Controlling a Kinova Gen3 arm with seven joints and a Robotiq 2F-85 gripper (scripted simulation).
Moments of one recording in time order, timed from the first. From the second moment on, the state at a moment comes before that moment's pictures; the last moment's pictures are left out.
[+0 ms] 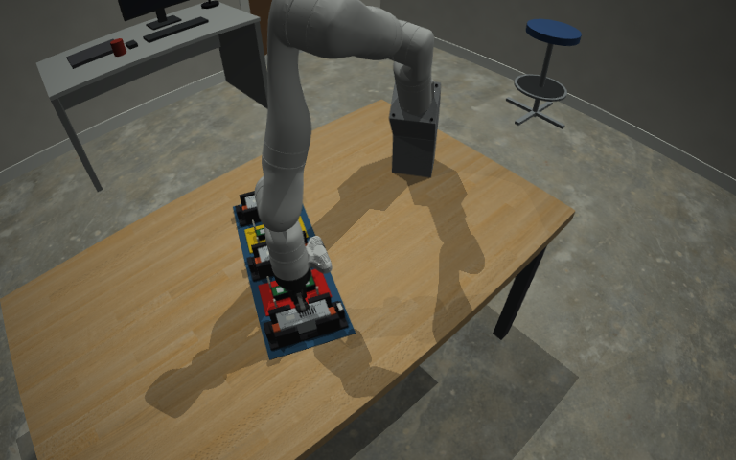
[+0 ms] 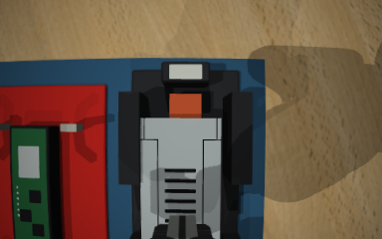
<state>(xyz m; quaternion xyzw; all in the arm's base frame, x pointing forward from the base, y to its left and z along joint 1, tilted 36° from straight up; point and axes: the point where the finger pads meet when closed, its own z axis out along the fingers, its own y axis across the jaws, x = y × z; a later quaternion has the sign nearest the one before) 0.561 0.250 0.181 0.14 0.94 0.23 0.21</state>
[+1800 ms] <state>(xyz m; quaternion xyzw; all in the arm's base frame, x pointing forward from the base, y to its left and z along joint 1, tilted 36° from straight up) 0.561 0.250 0.181 0.14 0.94 0.23 0.21</state>
